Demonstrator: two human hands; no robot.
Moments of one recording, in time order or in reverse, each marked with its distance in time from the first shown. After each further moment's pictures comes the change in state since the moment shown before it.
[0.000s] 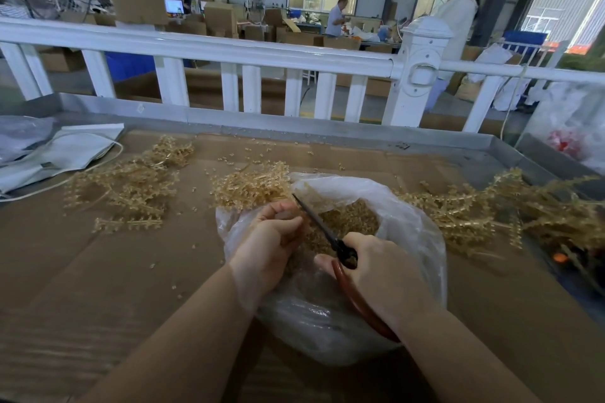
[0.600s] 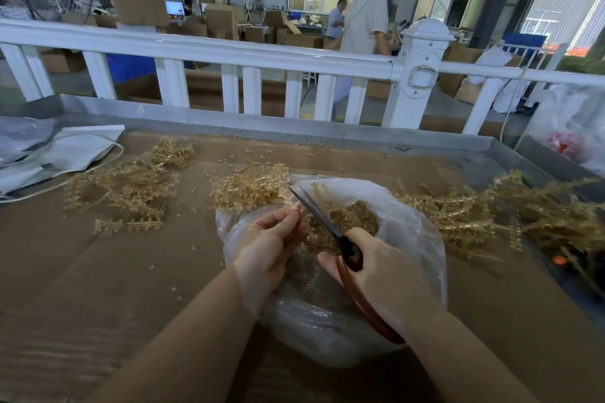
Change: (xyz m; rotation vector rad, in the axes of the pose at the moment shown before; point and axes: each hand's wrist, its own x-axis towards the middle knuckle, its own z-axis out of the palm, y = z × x) left_hand -0.003 -0.001 0.004 -0.064 0.087 0.012; right_hand -0.006 -0.001 -0.006 0.101 0.003 0.006
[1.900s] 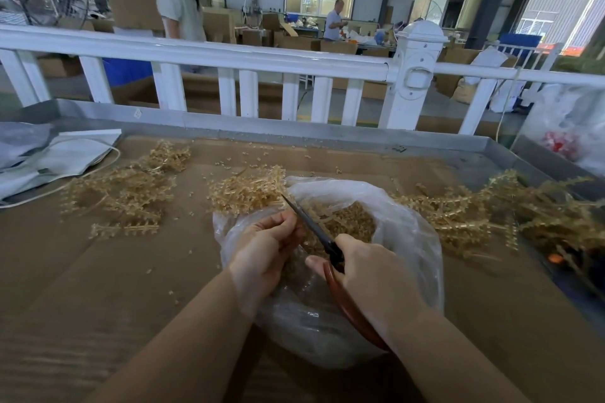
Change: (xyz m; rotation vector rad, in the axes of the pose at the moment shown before) left_hand -0.001 0.002 -0.001 0.020 -0.032 -0.033; right_hand 0.007 -0.003 0.011 -0.153 -0.022 -0.031
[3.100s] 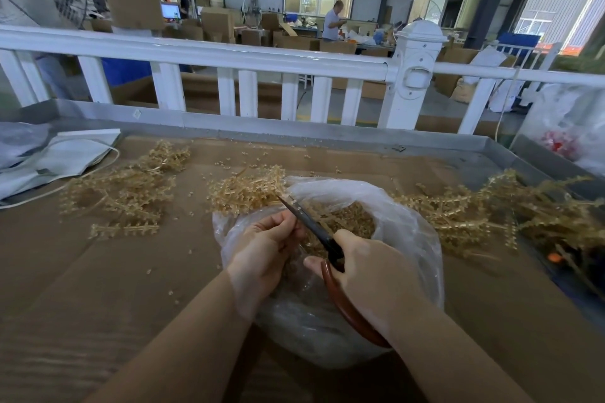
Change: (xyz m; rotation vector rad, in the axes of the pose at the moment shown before) left_hand -0.002 0.000 -0.002 0.023 -0.044 0.009; right_hand -0.001 -0.003 -0.007 -0.057 0.018 -0.055
